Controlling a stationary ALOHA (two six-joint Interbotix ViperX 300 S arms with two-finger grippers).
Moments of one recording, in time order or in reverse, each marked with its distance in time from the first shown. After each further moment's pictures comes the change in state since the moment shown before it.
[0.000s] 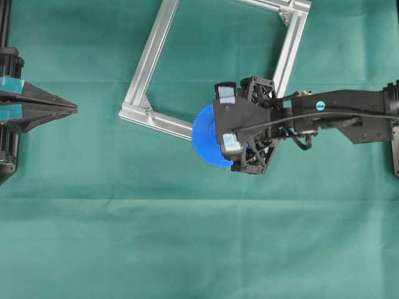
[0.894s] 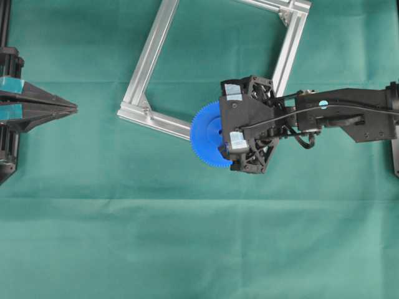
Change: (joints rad) left arm 0.000 0.000 0.000 -0.002 0.000 -0.002; right arm -0.008 -0.008 0.031 0.000 -0.110 -0.003
